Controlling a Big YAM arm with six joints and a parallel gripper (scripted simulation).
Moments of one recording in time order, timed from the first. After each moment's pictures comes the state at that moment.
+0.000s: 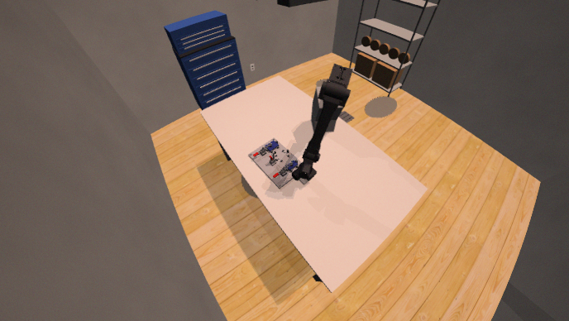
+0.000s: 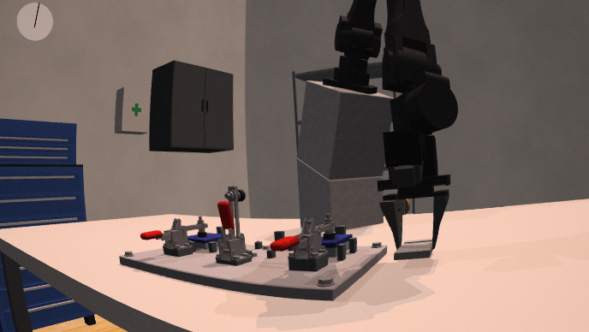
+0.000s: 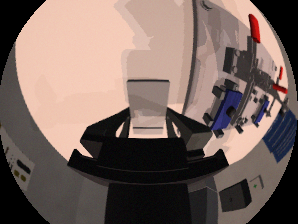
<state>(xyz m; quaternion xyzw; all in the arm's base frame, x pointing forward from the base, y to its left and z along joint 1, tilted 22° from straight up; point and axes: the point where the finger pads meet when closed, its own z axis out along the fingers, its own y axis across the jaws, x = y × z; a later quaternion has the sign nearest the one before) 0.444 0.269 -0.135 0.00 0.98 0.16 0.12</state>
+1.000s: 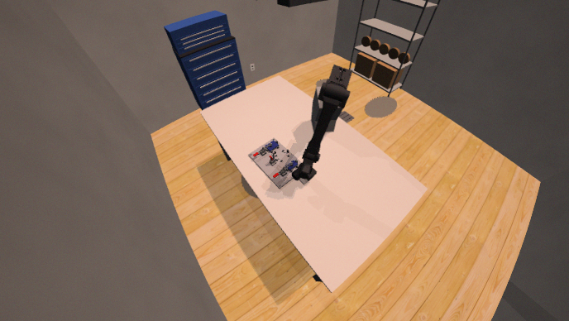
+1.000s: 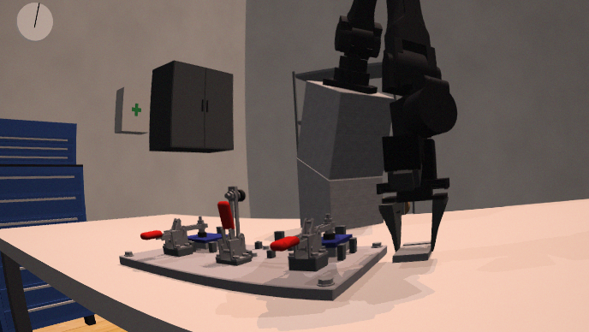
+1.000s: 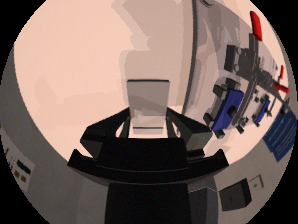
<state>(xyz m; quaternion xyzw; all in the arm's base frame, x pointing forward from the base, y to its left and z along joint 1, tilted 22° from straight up) 0.442 0.268 -0.140 0.01 0.98 0.15 0.12</state>
